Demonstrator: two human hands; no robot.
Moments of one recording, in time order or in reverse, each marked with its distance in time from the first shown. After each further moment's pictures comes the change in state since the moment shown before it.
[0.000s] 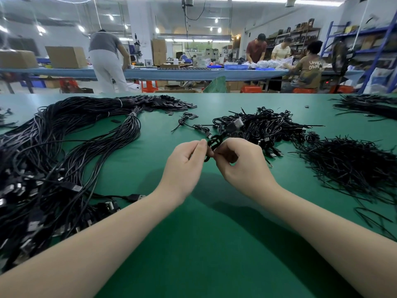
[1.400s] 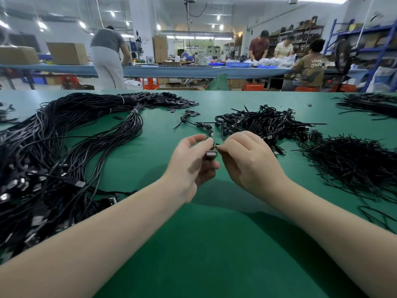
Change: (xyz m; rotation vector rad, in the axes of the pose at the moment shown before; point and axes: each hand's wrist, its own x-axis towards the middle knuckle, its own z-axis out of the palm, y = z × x) left_hand -0.001 0.027 0.003 -0.599 -0.028 -0.501; right_hand 0.003 0.006 -0.011 -0.327 0.079 -0.573
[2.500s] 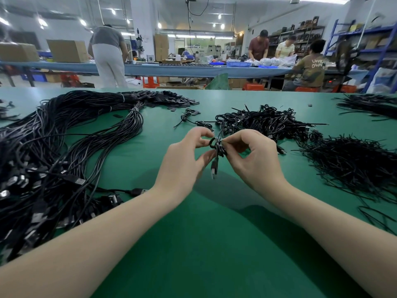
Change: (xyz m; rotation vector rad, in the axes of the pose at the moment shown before) left_hand 0.010 -0.013 -0.028 0.913 0.054 0.668; right_hand -0.001 -0.005 0.003 0.320 0.097 0.487
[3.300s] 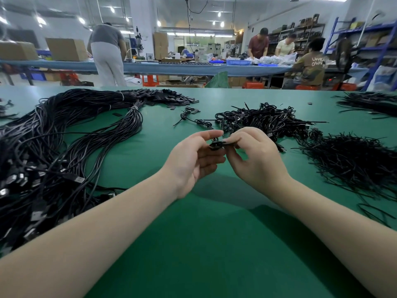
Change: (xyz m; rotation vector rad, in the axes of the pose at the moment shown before) left_hand 0.009 0.023 0.002 -0.919 -0.225 -0.655; right_hand 0.001 0.009 -0.006 -0.212 0.010 -0.393
